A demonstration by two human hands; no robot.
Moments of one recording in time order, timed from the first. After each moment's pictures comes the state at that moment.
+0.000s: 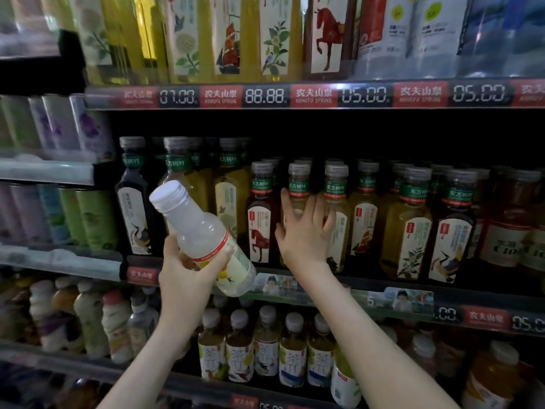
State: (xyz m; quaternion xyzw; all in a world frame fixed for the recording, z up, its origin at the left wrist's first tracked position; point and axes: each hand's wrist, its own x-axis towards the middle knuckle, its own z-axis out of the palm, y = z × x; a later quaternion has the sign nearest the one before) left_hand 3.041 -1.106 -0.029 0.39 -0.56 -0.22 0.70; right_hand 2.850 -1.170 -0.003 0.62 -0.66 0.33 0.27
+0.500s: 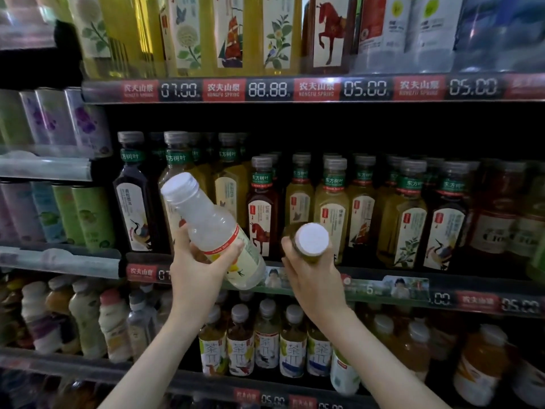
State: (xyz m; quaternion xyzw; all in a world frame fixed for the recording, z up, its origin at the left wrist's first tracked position) left_hand 3.037 -1.102 -0.028 0.36 -0.58 -0.24 0.69; right_hand 2.845 -1.100 -0.053 0.66 -0.52 0.35 0.41
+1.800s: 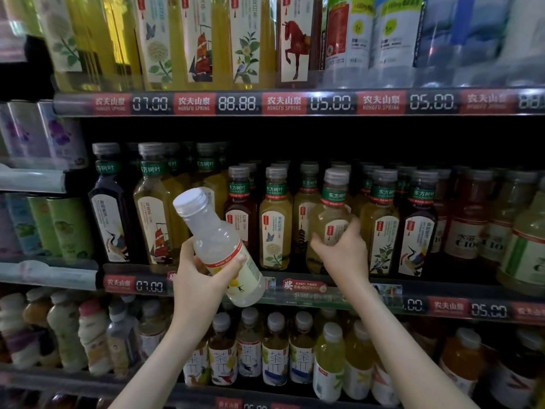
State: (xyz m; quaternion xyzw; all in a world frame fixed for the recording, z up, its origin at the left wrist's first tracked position) left_hand 3.000 -1.098 -0.029 0.37 -0.58 -0.28 0.66; right_hand 2.755 -1.125 -0.017 0.50 -0.64 0.59 -0.07
